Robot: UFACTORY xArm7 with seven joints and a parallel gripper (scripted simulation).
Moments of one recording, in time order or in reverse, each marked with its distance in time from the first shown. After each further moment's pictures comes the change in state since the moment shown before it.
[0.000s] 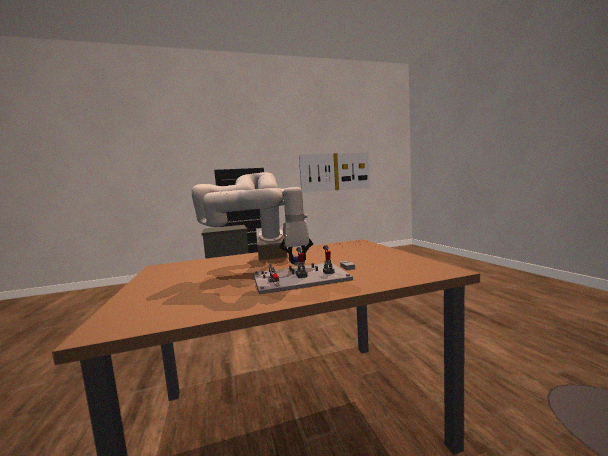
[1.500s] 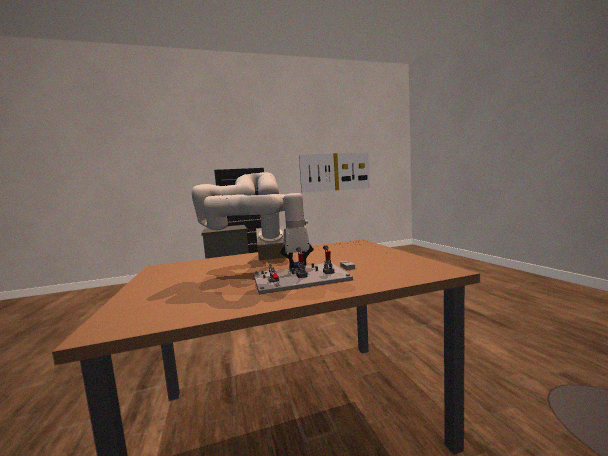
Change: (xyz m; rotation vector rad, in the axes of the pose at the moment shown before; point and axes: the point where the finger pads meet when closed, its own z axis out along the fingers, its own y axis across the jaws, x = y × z) arm 0.000 0.000 0.024 0.000 0.000 0.000
